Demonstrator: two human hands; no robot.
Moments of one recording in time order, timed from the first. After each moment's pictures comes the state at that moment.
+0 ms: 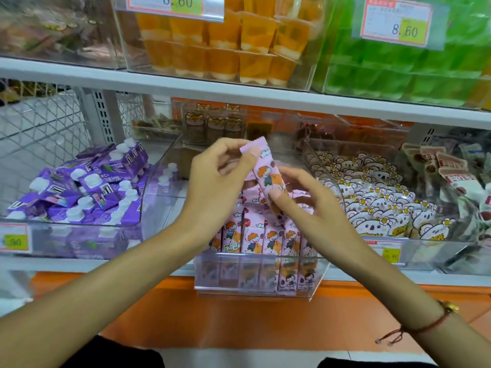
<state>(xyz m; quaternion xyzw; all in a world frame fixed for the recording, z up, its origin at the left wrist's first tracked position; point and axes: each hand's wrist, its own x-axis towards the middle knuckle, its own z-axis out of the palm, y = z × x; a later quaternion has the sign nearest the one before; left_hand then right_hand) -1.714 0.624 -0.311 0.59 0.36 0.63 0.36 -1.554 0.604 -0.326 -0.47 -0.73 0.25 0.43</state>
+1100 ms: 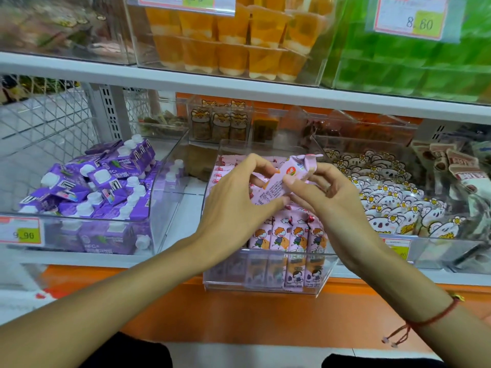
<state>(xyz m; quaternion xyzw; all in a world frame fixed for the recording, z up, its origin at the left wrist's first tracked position) -1.713 0.622 -0.340 0.74 0.41 0.50 0.19 -1.557 0.607 -0.326 -0.42 -0.55 0.42 0.59</state>
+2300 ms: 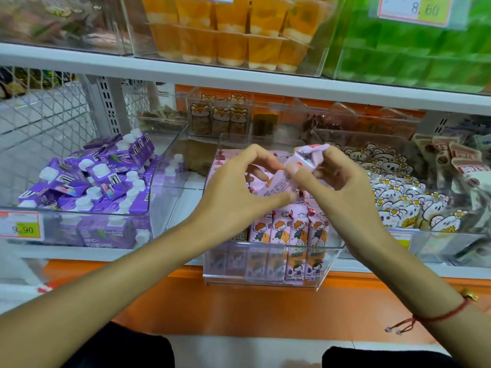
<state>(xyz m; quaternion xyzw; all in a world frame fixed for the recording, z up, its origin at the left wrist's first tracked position) -1.720 0.626 -0.331 0.75 0.37 0.50 0.24 -1.556 0.601 -0.319 -0.39 -0.66 0.28 0.57</state>
